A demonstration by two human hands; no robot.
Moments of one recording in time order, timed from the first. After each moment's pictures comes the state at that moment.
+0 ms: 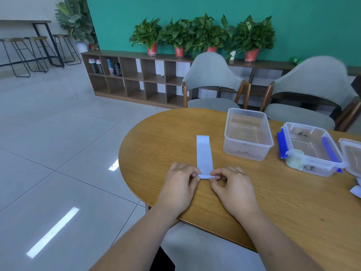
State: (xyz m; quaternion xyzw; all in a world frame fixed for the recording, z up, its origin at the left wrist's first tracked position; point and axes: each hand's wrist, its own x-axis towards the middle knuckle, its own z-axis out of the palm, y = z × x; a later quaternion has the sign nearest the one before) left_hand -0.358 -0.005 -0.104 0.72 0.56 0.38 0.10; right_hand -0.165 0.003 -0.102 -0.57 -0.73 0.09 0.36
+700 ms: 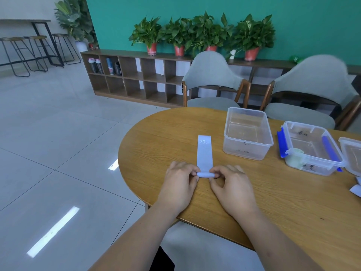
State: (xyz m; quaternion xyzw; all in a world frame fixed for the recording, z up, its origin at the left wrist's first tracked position) left_hand -0.357 -0.004 -0.102 0.72 0.57 0.38 0.10; right_hand -0.166 0.004 -0.104 -0.56 -0.74 0.06 0.36
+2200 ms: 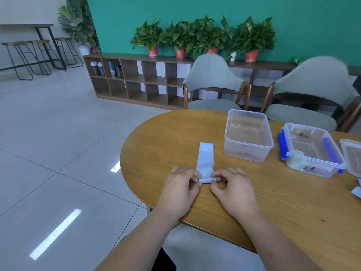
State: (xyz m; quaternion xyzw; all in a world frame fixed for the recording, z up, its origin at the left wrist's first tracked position) left_hand -0.359 -0.016 -0.100 0.72 0.55 0.41 0.11; right_hand -0.166 0.000 -0.100 -0.58 -0.73 0.09 0.36
